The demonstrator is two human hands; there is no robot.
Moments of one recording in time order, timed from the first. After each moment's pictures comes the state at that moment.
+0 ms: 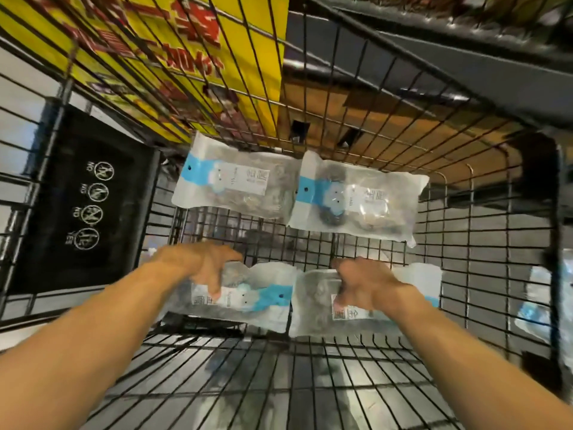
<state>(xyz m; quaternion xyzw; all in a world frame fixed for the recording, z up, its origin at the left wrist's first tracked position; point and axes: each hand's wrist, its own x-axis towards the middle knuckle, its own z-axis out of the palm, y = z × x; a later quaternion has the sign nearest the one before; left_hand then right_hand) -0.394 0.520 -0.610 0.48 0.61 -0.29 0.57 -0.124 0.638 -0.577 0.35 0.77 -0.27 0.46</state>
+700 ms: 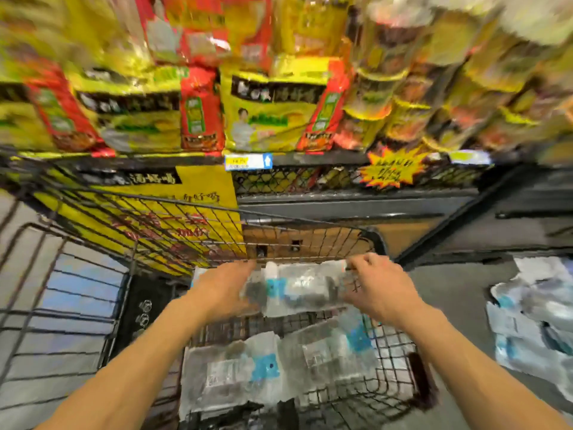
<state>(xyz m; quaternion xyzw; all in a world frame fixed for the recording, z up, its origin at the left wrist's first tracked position) -0.362 0.594 -0.357 0.68 0.68 -0.11 0.27 -0.072 0.679 -0.322 0.52 0.83 -0.13 0.17</state>
